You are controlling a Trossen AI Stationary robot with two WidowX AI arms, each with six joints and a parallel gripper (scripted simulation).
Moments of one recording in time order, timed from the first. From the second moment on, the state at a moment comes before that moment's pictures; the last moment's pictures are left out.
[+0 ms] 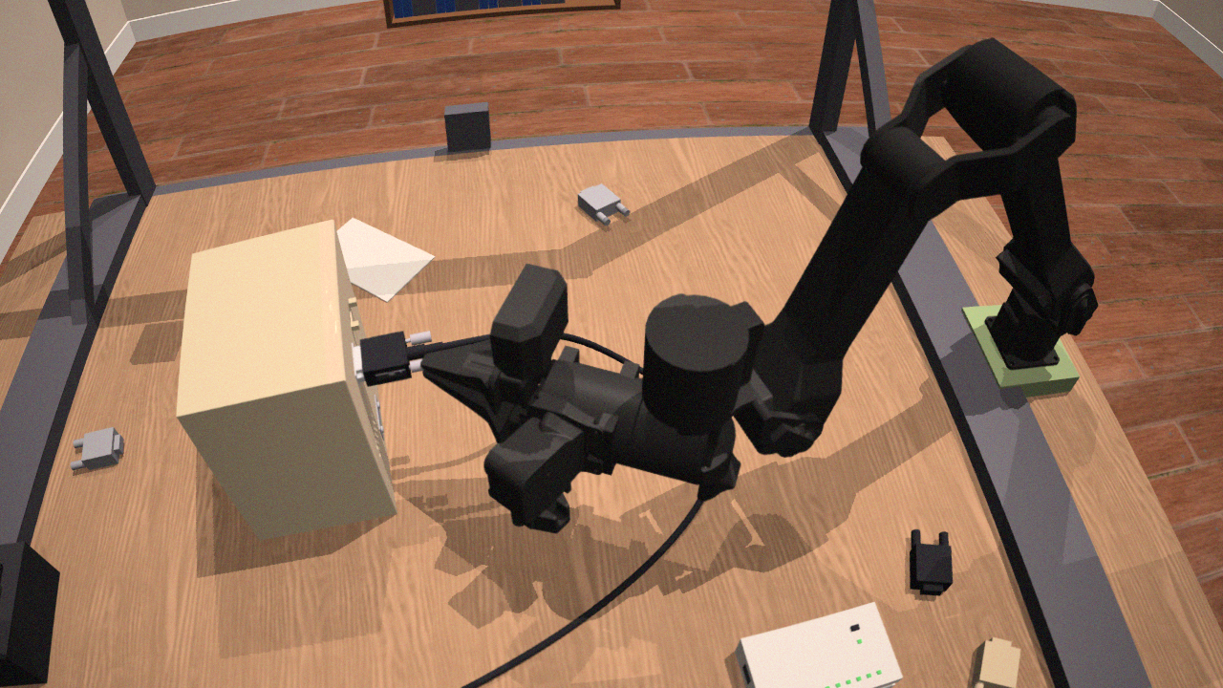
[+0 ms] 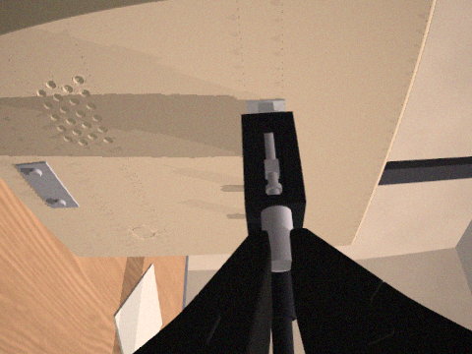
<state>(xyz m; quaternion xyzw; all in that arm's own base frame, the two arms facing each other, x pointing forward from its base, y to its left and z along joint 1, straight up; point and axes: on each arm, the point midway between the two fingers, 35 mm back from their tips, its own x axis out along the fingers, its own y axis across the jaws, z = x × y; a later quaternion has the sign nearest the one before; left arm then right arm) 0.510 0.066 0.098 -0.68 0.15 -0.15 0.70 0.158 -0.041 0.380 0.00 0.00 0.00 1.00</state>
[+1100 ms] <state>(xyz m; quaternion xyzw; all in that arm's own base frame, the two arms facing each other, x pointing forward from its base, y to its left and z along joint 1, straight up) 0.511 0.066 0.098 -0.68 0.15 -0.15 0.70 0.158 -0.041 0.380 0.00 0.00 0.00 1.00</state>
